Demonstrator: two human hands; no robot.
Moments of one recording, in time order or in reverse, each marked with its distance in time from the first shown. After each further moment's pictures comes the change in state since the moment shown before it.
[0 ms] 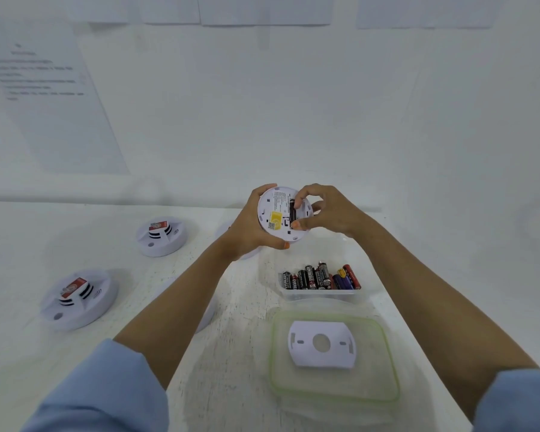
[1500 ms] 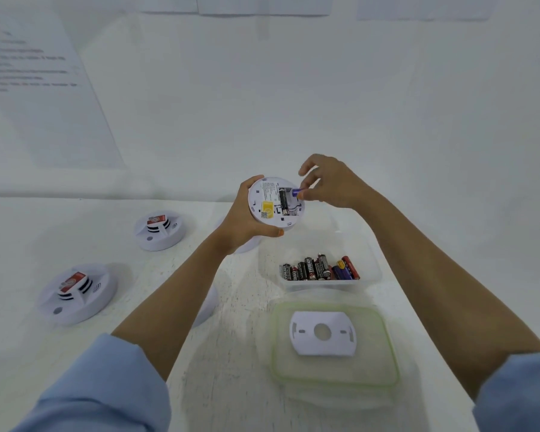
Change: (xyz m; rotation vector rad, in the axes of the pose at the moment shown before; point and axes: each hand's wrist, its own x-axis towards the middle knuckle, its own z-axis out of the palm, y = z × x) left_hand -0.007 0.001 -0.007 -0.009 0.076 -0.001; right_hand 0.004 -0.032 -0.014 -0.292 0.092 0.068
